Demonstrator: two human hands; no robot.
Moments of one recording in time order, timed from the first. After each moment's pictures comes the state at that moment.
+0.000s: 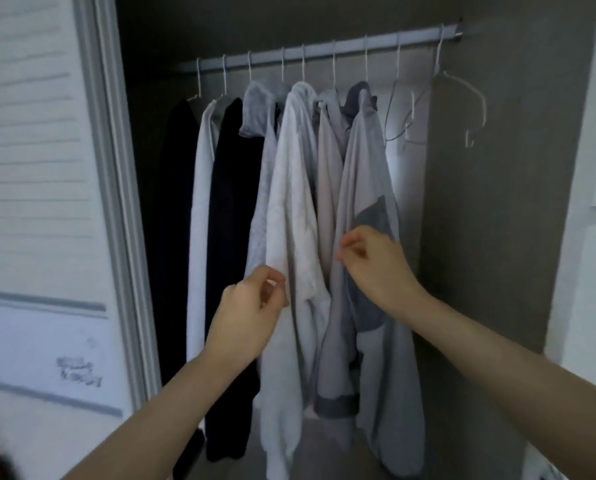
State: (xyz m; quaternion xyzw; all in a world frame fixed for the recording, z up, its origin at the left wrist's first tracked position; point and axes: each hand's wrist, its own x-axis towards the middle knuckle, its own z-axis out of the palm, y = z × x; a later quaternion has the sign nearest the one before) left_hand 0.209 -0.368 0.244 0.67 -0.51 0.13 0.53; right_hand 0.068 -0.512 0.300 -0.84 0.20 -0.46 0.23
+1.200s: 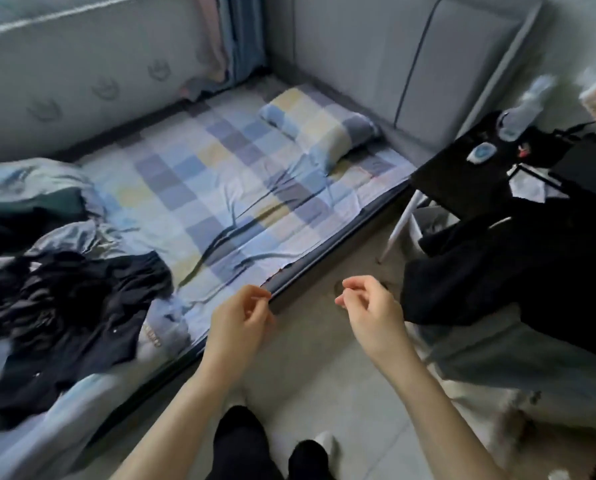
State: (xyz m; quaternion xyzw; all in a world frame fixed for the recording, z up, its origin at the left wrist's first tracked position) left_hand -0.457 -0.078 -0.100 0.58 0.62 0.29 0.44; right_hand -0.261 -0.117 -0.083 -0.73 -0.43 0.37 0.39
